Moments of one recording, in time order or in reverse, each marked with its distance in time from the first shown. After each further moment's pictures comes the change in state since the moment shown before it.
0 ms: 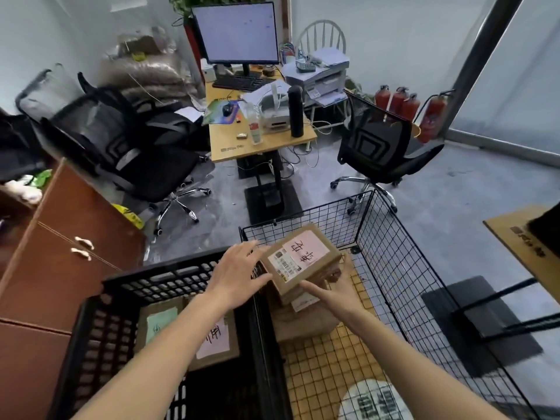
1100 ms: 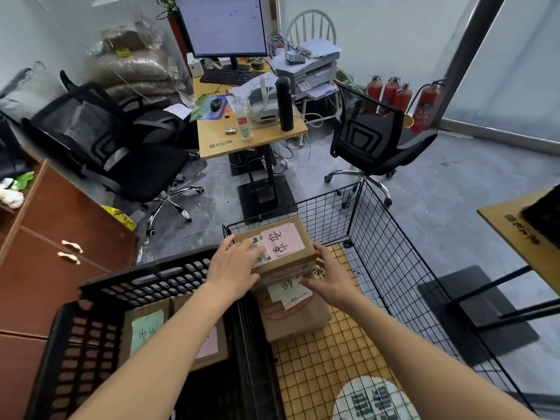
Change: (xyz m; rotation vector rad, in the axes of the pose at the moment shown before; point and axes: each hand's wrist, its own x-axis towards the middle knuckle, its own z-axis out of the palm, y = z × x) left_hand 0.028 0.022 0.012 0.365 -0.089 0.012; right_hand 0.028 -0.002 -0.019 -0.298 -0.075 -0.166
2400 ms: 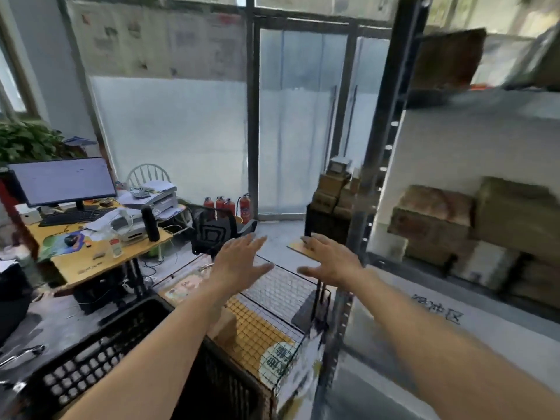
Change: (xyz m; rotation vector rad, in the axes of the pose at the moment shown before) left_hand -0.299 0.102 -0.224 -0.272 0.359 0.640; right_hand -0.478 -0.203 -0.057 -0.838 0.626 0.278
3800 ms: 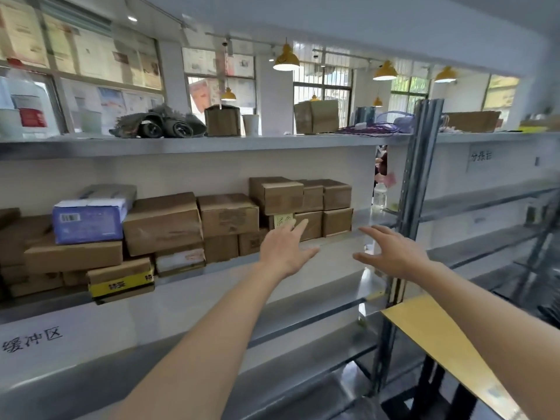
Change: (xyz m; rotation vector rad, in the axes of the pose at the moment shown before) left_hand -0.407 0.953 -0.014 -0.378 -0.062 1.112; right_hand -0.994 0.451 -0.202 -0.124 0.368 1.183
